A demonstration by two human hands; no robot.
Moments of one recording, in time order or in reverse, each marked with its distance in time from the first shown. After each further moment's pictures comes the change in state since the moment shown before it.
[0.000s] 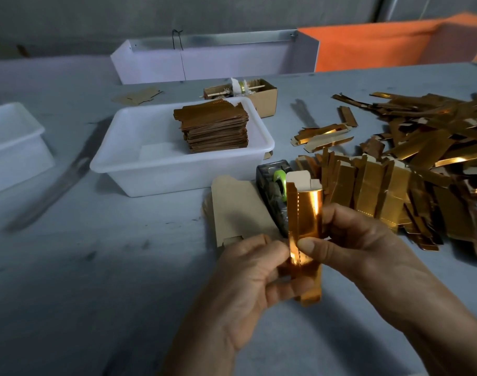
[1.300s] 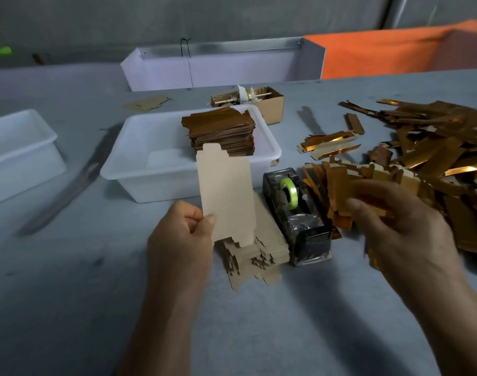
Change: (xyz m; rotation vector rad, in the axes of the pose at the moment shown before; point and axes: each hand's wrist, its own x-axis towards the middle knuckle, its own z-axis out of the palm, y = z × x) left_hand 0.012 0.037 -0.047 0.938 0.815 0.490; right_hand 0.015 0.007 -0.019 -0.492 0.541 -0.056
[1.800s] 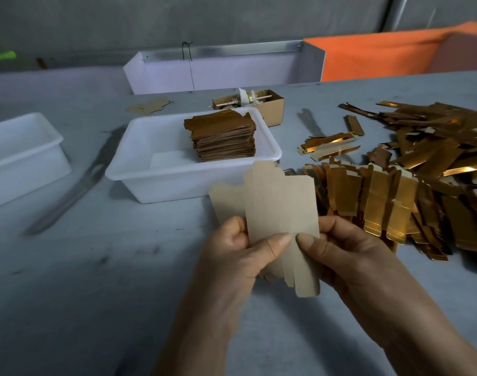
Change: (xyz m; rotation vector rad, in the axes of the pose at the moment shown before) left_hand -0.040 0.027 0.008 -0.693 -0.527 -0.185; right_hand -0.028 -0.021 0.019 0.815 -0.458 0.401
